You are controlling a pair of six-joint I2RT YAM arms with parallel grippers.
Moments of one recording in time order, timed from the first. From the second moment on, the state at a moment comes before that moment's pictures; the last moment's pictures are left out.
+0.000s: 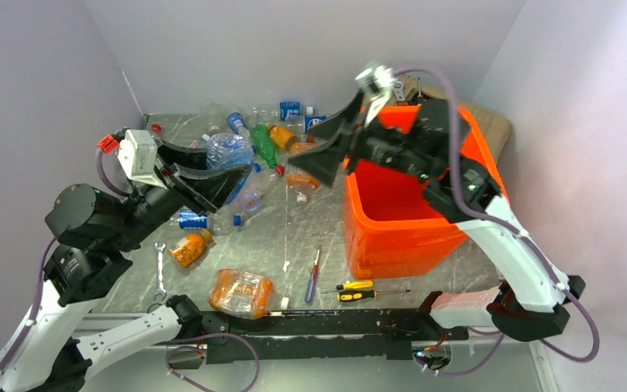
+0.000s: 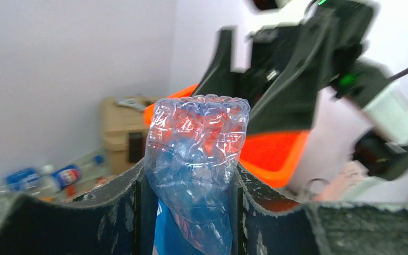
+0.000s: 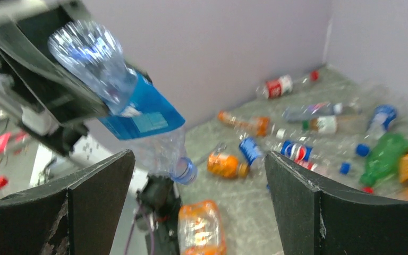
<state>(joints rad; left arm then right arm) -0.81 0.76 1.38 -0.33 0.05 -0.17 0.78 1.23 1.77 -0.42 -0.39 0.34</state>
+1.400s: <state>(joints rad) -0.82 0.81 1.29 -0.05 0.34 -0.60 0.97 1.13 1.39 -0.05 -0.53 0.44</state>
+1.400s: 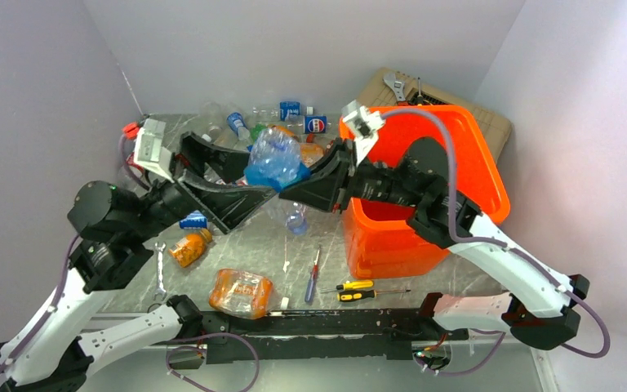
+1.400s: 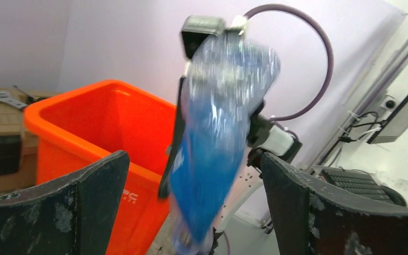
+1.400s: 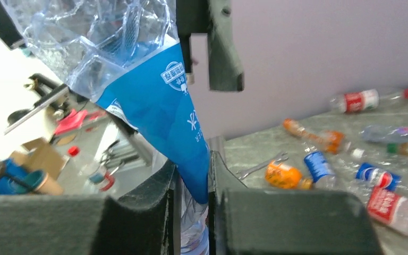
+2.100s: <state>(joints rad) -0.82 0.66 1.01 -0.62 -0.50 -0.33 0.91 0.90 1.44 -0.26 0.92 0.07</state>
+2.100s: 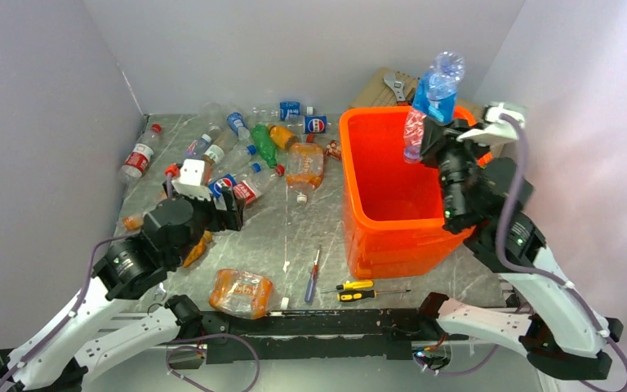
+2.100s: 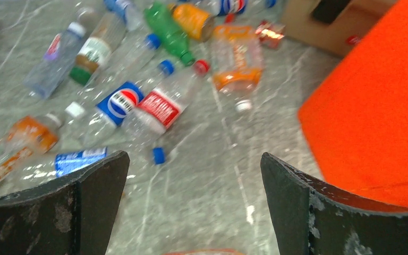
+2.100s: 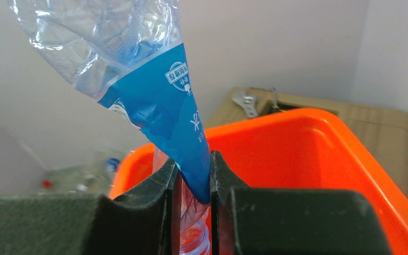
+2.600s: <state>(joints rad) -0.82 0.50 0.94 -0.67 -0.62 -0.33 0.48 1.02 1.41 -0.54 0.51 0.35</state>
